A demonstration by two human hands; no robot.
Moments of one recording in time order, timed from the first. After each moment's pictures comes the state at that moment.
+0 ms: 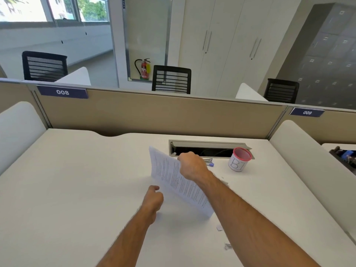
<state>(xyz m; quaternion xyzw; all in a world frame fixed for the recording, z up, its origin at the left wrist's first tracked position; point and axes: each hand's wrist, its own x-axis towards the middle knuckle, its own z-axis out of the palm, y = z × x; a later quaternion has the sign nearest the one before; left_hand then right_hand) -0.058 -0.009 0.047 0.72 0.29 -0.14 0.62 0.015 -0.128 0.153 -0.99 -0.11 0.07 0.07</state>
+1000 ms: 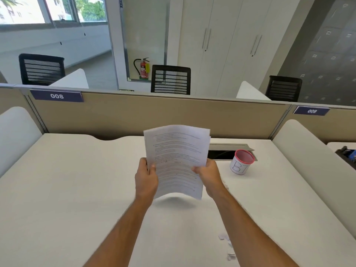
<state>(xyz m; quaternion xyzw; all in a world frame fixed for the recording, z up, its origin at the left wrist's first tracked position) -0.010 0.005 0.088 0.76 0.16 0.14 0.62 0.022 -0.184 0.123 -0.76 0.10 0.04 0.64</state>
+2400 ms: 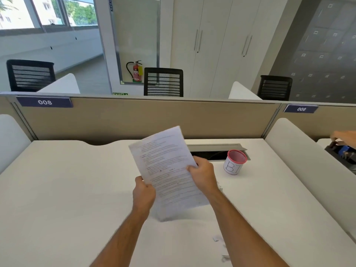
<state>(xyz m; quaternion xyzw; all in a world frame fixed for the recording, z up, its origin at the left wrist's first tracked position) -0.018 -0.014 0.071 0.77 0.23 0.02 0.59 0.013 -0.193 0.144 -0.87 0.03 -0.02 0.50</state>
